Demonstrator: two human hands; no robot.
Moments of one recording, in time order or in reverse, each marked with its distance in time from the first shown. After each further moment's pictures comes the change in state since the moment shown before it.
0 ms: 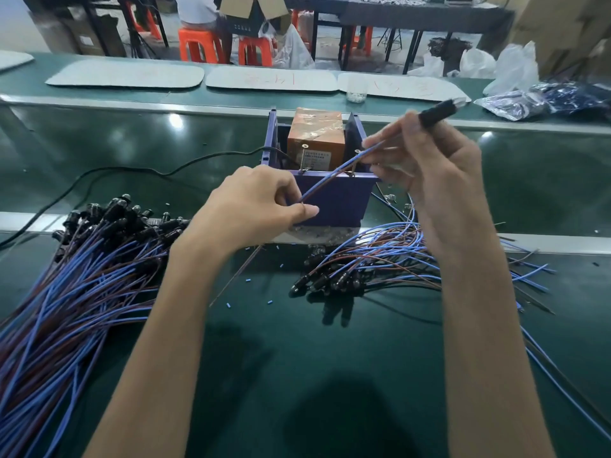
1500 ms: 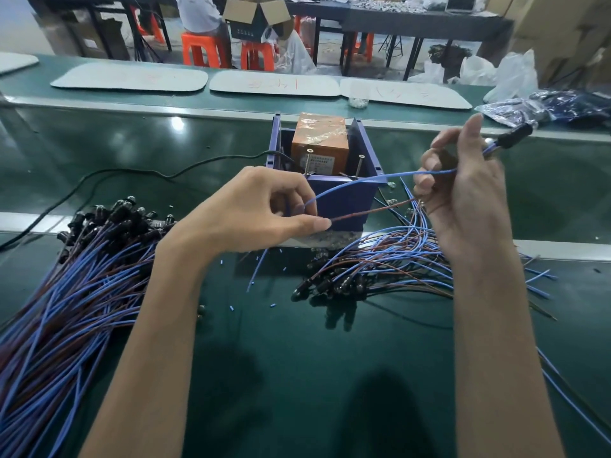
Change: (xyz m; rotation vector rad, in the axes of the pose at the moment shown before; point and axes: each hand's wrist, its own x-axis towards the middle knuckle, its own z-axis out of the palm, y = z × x) left_hand -0.010 -0.004 -0.012 -0.289 -0.136 0.308; right_hand 0.006 0.008 -0.015 0.296 0.256 0.084
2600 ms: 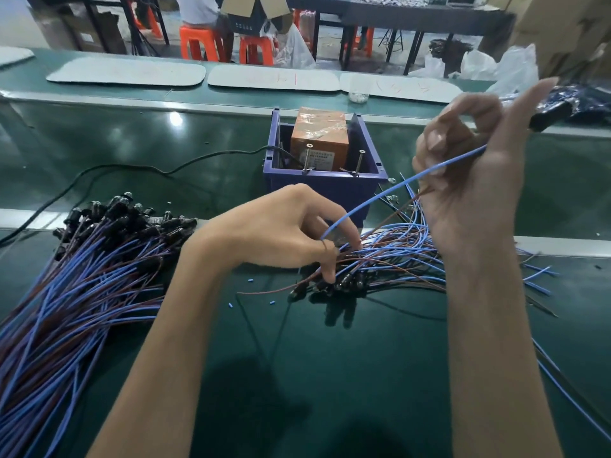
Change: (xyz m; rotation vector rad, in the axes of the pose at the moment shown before) left_hand 0.002 0.020 0.015 -0.090 -0.373 -0.071; right_hand -0.016 -0.015 0.029 0.202 -0.121 -0.077
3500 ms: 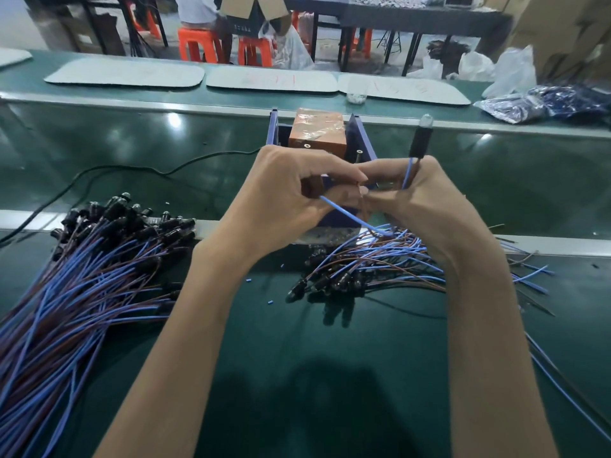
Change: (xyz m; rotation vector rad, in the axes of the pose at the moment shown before) left_hand 0.013 0.004 0.007 0.189 0.677 0.397; right_hand -0.004 0.008 -0.017 -0.851 -0.378 0.265
